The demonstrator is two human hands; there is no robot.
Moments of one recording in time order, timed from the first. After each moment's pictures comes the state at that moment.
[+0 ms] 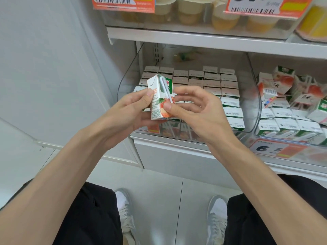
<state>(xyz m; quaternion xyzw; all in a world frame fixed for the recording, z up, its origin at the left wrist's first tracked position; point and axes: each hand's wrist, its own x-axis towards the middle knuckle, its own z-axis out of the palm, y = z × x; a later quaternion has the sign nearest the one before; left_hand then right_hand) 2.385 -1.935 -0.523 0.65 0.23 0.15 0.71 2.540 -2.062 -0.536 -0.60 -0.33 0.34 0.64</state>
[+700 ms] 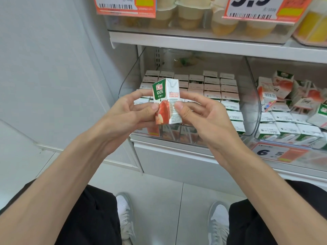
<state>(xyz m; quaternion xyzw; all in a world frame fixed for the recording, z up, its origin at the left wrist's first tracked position) 2.380 -1.941 -0.524 0.63 0.28 0.20 0.69 2.543 -2.072 -0.538 -0.59 -0.33 0.37 0.63</state>
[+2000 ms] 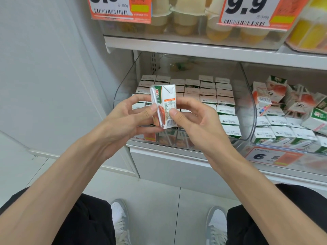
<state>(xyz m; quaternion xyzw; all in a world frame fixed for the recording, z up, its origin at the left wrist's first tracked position) 2.388 -1.938 -0.527 0.61 0.27 0.19 0.72 2.540 -2.067 -0.541 -0.62 -0.37 0.32 0.61</state>
